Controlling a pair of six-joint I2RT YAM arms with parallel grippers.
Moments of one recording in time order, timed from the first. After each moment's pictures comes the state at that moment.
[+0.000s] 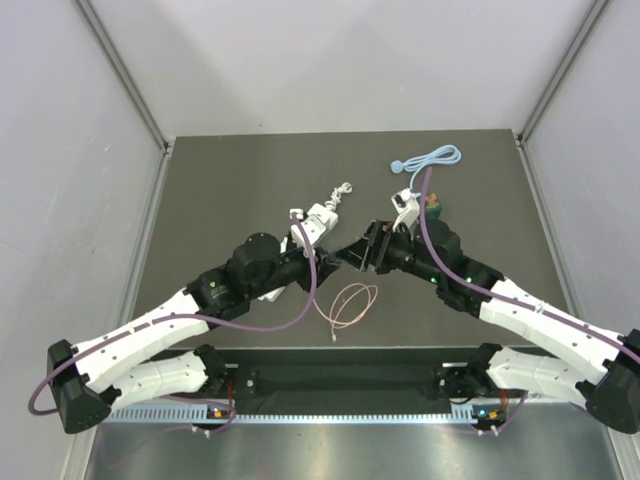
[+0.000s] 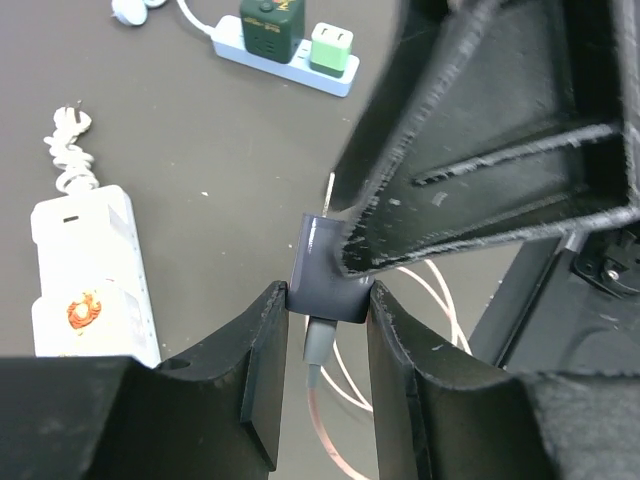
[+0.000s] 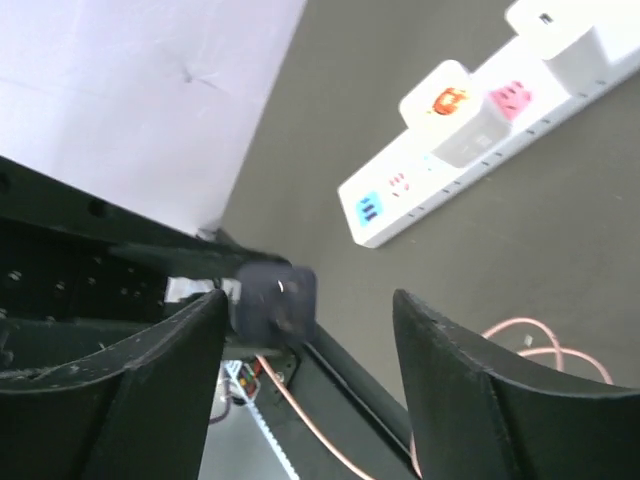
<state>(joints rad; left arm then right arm) -0.94 0.96 0.83 -0.16 0.02 -0.08 0.83 1.00 0.77 -0.05 -0.08 0.80</state>
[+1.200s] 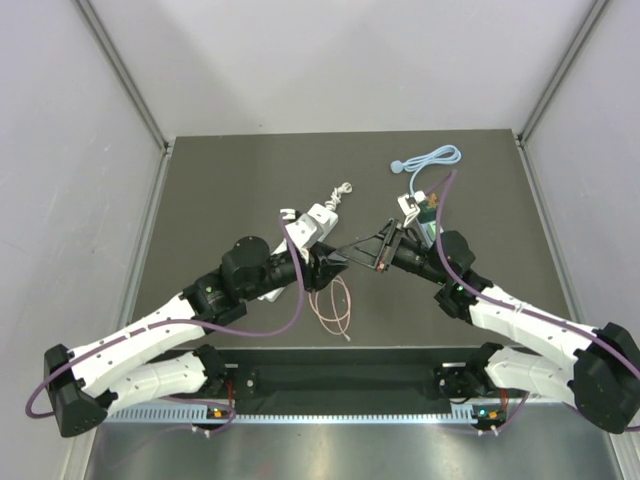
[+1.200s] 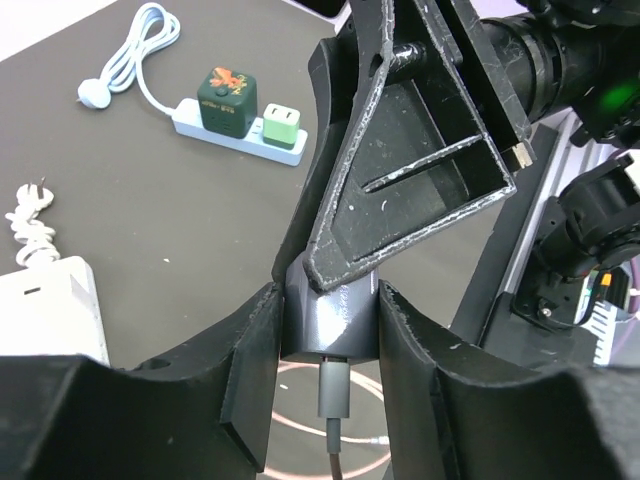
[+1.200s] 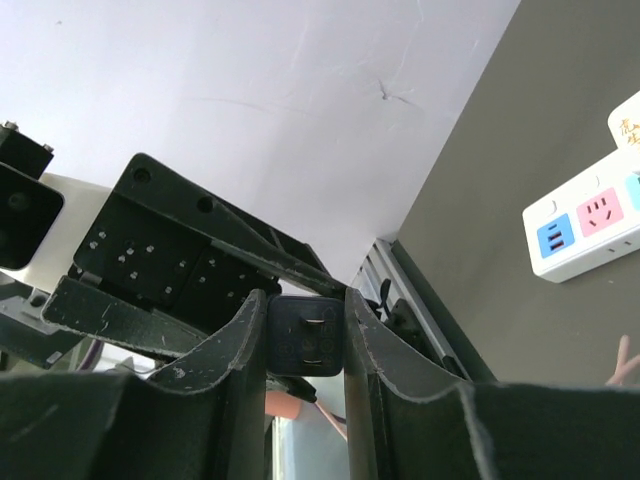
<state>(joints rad) -0.95 0.91 0.79 -0.01 0.10 -0.12 0.72 1.05 0.54 0.63 -0.42 1.17</state>
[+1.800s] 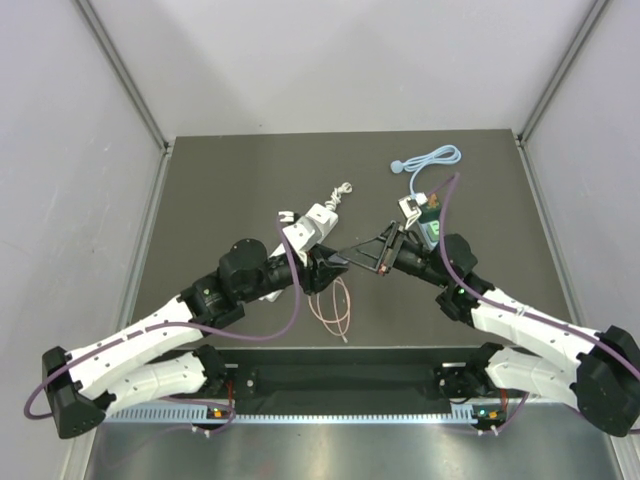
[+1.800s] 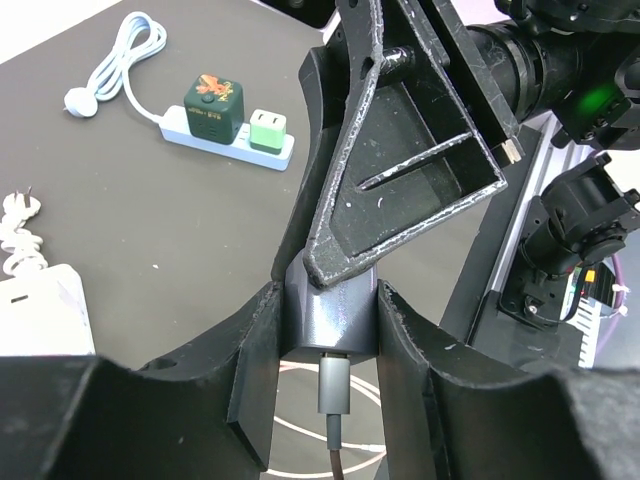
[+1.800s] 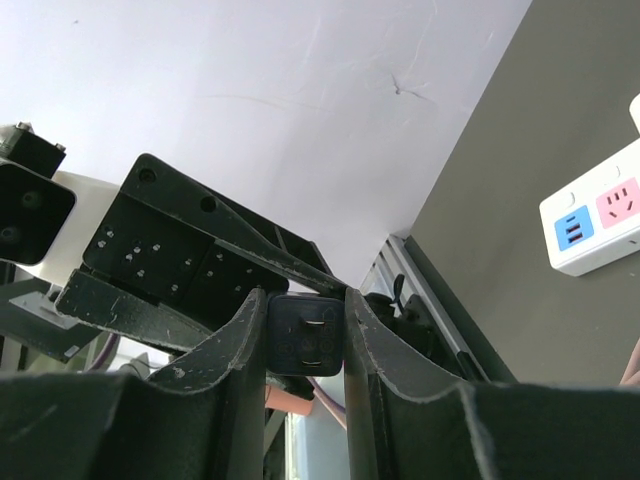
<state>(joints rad) -0.95 0.89 0.79 0.00 0.12 -0.13 0.73 1.03 0.52 0.64 -0.42 1.21</state>
